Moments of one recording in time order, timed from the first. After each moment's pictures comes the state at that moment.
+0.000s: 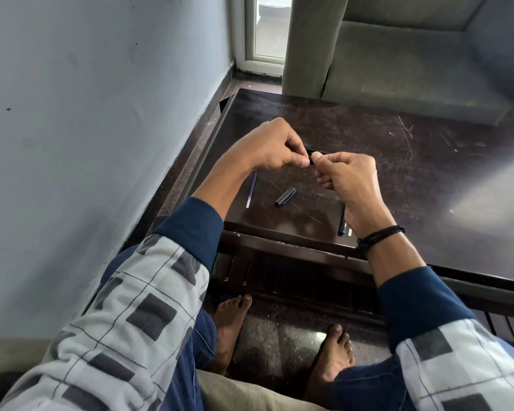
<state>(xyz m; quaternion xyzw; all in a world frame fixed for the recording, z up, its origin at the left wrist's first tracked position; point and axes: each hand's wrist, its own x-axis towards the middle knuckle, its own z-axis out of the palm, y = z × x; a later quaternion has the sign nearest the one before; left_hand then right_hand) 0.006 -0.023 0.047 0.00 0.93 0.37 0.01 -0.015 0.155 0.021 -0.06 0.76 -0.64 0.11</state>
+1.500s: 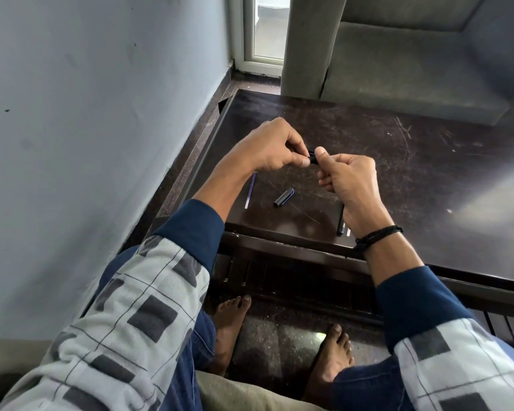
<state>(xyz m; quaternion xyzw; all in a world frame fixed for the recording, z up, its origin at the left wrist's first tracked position) 0.006 -0.019 0.047 -0.01 0.94 0.35 -0.01 -0.014 0.155 0.021 -0.04 0.77 -0.63 0.09</state>
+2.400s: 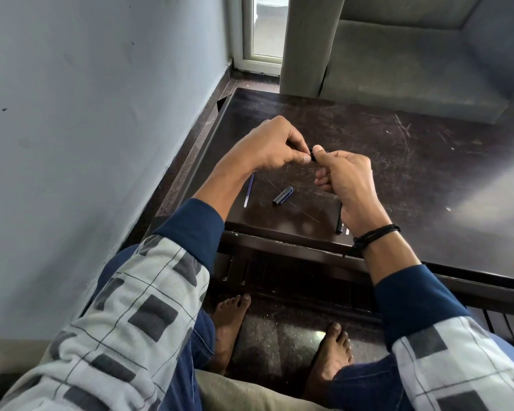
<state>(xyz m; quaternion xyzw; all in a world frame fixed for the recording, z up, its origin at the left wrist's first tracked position) 0.005 -0.016 0.046 -0.01 0.94 0.35 -0.02 -0.015 0.154 0.021 -0.03 0.75 -0.65 0.12</state>
